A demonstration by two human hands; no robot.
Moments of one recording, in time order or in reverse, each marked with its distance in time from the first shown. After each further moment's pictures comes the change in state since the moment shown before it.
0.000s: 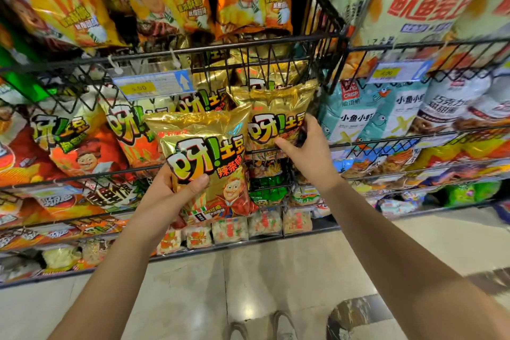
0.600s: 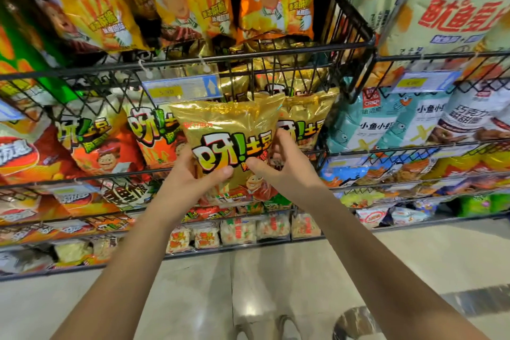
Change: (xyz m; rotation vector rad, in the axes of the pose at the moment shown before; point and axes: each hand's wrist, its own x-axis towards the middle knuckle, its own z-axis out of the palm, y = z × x) left_hand 0.017 0.026 -0.005 0.047 -0.039 0.129; right_hand -0.056 -0.080 0.017 0.239 -0.387 -0.062
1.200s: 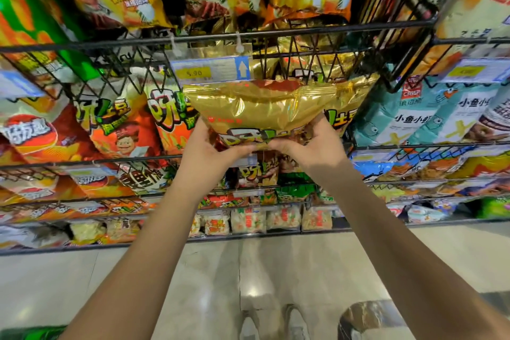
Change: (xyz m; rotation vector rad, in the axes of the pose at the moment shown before) left_hand 0.022 0.001 -0.001 0.143 0.155 0.120; right_hand 0.026 -0.003 0.008 -0.031 0.176 -0.151
